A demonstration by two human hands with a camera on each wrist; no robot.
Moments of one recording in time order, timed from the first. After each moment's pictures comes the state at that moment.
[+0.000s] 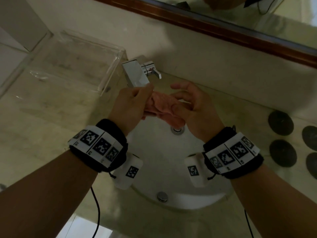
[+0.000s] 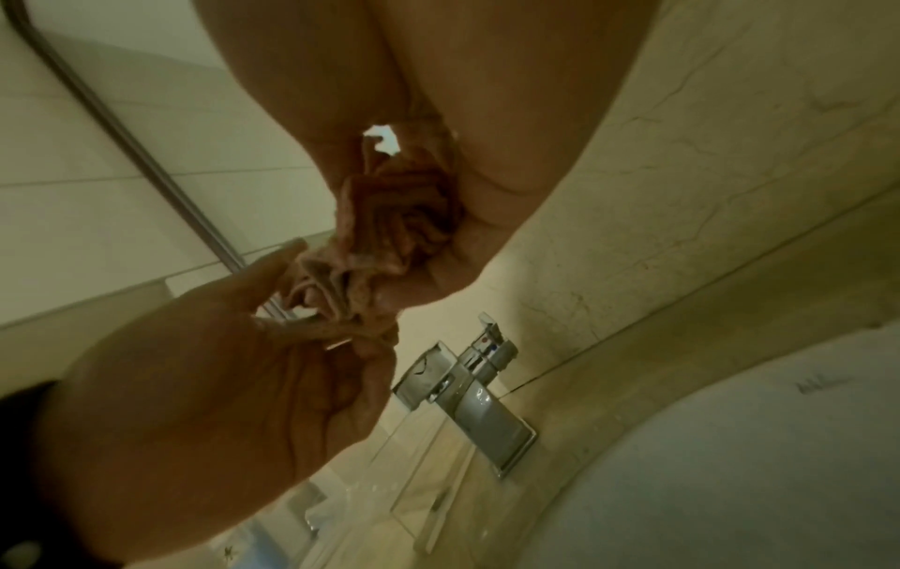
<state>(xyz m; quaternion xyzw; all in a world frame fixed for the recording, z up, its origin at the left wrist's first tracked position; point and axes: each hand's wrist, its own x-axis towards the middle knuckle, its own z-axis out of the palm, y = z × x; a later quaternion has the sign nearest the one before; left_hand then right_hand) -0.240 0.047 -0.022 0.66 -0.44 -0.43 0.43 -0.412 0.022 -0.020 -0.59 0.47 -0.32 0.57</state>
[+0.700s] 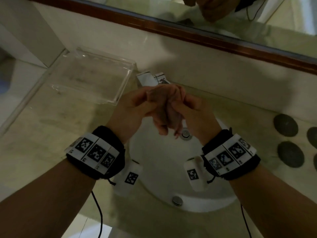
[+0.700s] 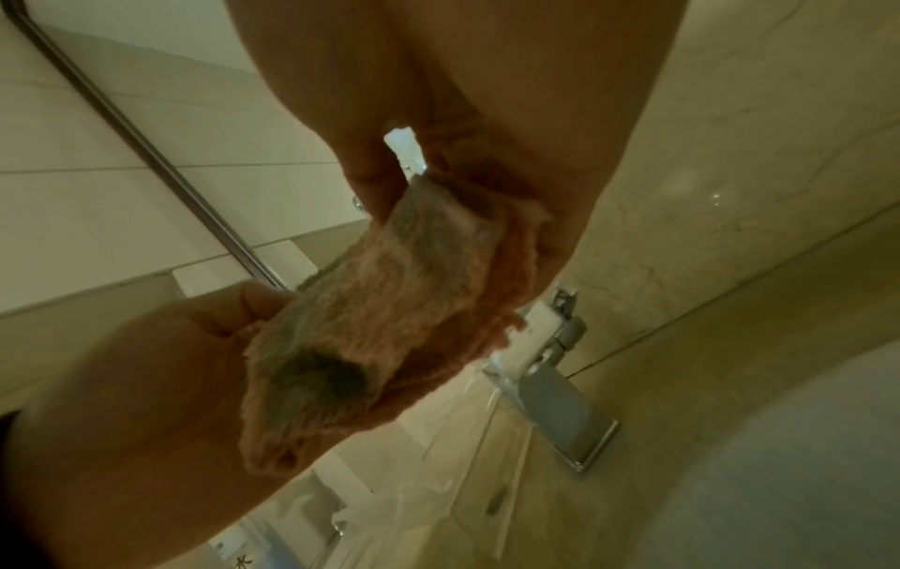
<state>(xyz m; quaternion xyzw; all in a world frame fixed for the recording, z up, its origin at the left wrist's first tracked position) -0.194 0.063 0.003 0.51 -0.46 -0.54 0.49 -0.371 0.030 -0.007 -0.59 0.50 -0.33 0.54</state>
